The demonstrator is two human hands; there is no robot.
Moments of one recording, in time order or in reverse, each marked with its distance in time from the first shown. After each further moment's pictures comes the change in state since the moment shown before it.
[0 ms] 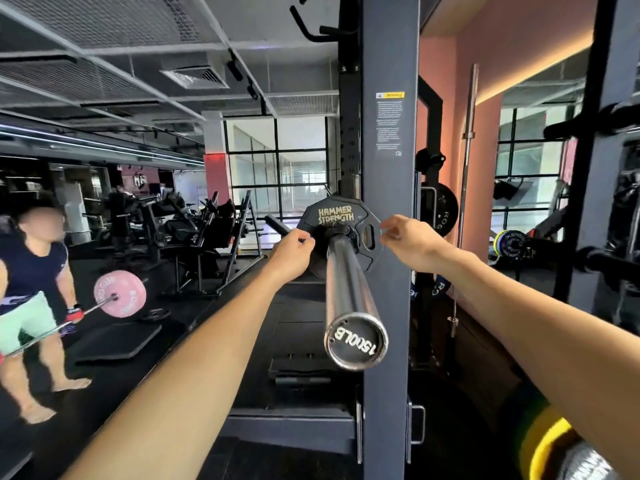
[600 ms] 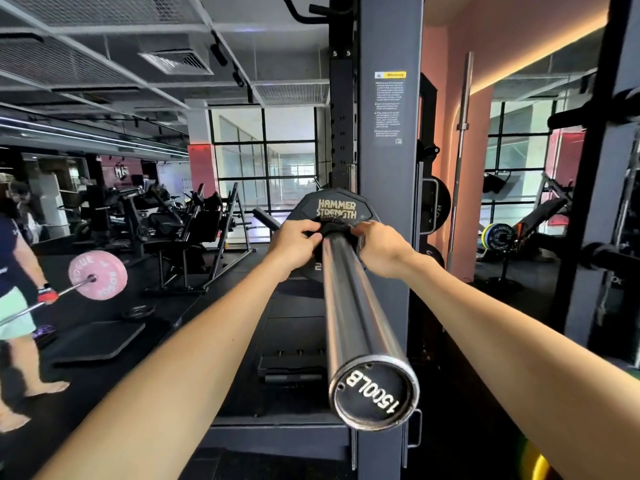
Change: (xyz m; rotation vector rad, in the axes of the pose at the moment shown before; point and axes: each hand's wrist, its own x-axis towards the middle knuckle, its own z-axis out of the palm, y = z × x) left_hand 0.056 -0.013 0.029 -0.164 0.001 0.003; right_hand 0.044 -0.008 0.054 -0.053 -0.019 0.009
